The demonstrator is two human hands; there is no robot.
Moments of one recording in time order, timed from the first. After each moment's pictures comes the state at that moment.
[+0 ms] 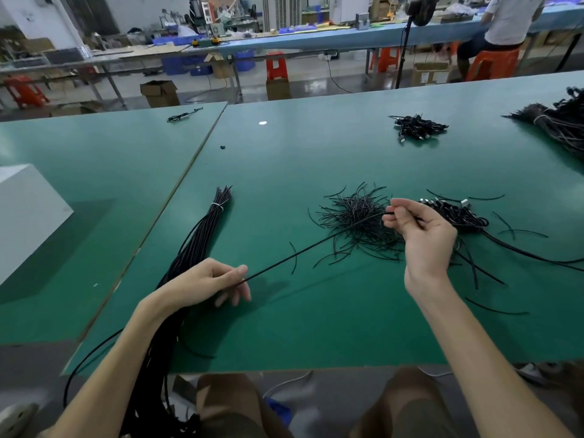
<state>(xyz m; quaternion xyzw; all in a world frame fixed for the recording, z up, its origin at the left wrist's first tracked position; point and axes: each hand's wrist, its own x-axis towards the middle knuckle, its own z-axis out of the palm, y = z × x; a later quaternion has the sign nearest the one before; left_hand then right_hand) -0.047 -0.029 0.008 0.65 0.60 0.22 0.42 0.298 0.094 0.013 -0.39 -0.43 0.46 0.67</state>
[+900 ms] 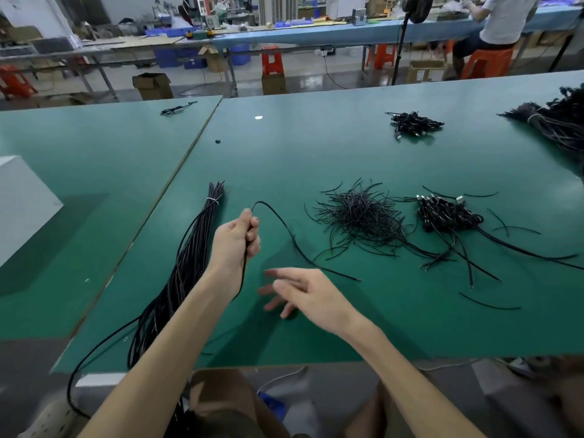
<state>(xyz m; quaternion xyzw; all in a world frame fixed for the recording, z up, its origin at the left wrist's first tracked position) 0.035 0.022 0.019 0.28 0.55 0.64 0.45 0.210 0.018 -0.026 -0.29 -0.67 0.62 0.26</state>
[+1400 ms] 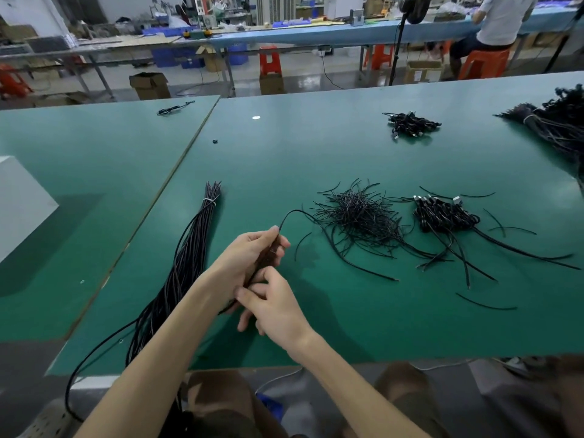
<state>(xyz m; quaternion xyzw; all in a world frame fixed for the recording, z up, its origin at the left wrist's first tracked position) 0.031 0.033 -0.003 0.37 0.54 0.47 0.59 0.160 -0.017 -0.027 -0.30 -0.59 0.68 0.31</state>
